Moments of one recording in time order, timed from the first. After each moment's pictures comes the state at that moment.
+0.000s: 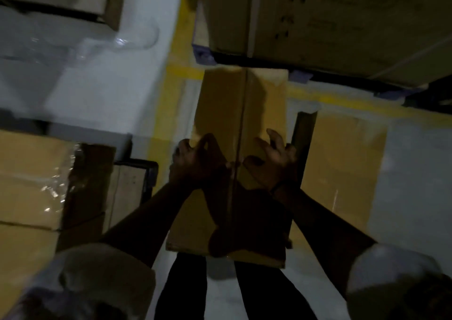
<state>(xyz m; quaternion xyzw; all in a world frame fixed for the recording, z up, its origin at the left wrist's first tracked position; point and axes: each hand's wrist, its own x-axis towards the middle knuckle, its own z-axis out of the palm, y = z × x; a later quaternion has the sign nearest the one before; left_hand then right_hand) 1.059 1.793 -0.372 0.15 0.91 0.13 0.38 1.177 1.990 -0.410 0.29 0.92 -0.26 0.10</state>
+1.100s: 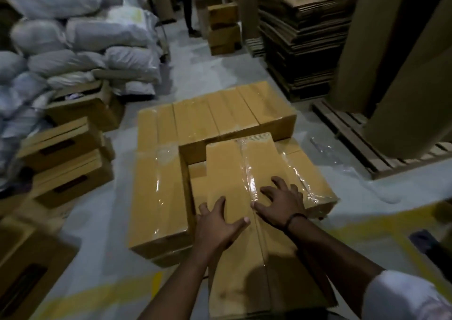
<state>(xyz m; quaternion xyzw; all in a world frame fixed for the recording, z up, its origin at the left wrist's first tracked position) 1.503 1.285 0.053 -0.44 0.84 0.31 0.03 1.336 1.416 0.057 -0.31 0.92 -0.18 0.13</state>
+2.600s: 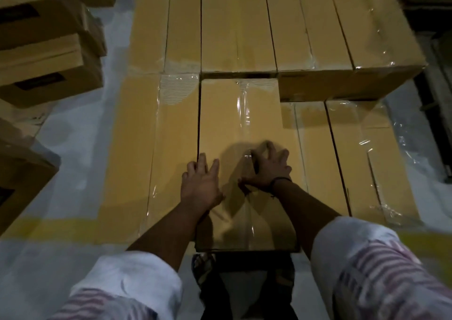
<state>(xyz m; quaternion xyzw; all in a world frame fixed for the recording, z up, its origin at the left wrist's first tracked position) 1.420 0.980 -0.215 -0.40 0.88 0.16 0.20 1.228 1.071 -0.231 -0.39 0.85 0.02 0.35</state>
